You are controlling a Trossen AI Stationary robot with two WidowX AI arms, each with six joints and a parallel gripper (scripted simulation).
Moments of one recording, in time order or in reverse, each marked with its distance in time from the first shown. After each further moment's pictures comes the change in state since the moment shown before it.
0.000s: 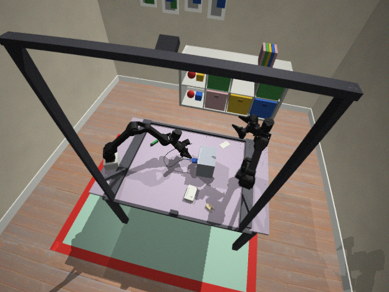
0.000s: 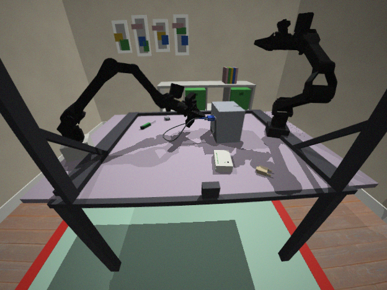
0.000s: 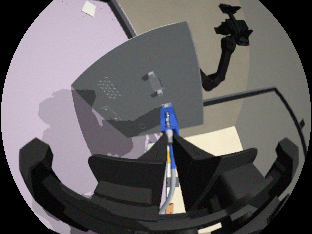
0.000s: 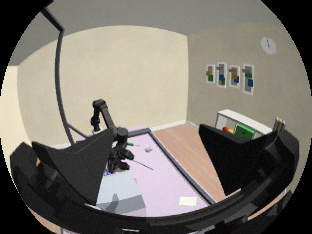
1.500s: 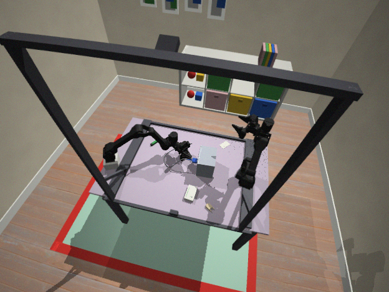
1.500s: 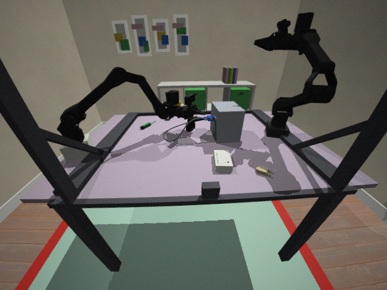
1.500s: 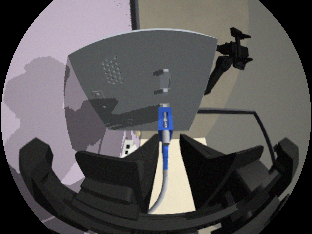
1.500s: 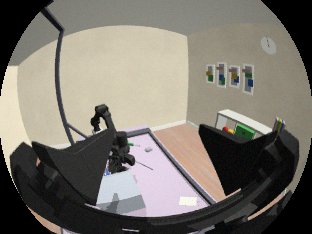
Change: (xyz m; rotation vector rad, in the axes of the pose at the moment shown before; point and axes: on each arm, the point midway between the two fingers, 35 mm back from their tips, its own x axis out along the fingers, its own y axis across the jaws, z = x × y) left arm 0.001 0.005 0.000 -0.280 -0.002 -0.205; right arm 0.000 0.000 0.000 0.000 0.000 0.000
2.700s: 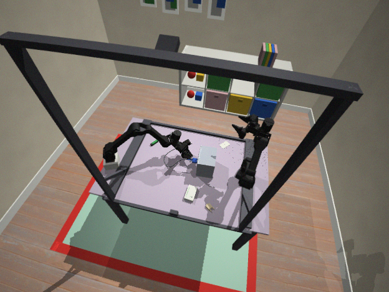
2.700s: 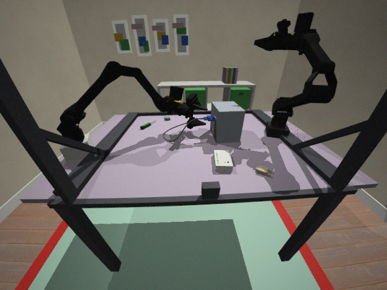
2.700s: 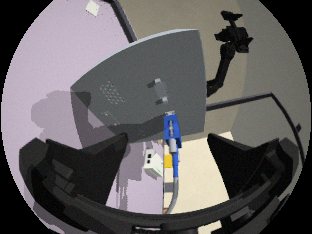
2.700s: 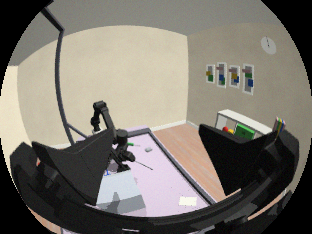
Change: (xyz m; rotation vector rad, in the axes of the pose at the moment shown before) left arm 0.004 0.000 0.006 0.250 -0.041 0.162; right arm 0.000 0.000 0.000 0.000 0.000 0.000
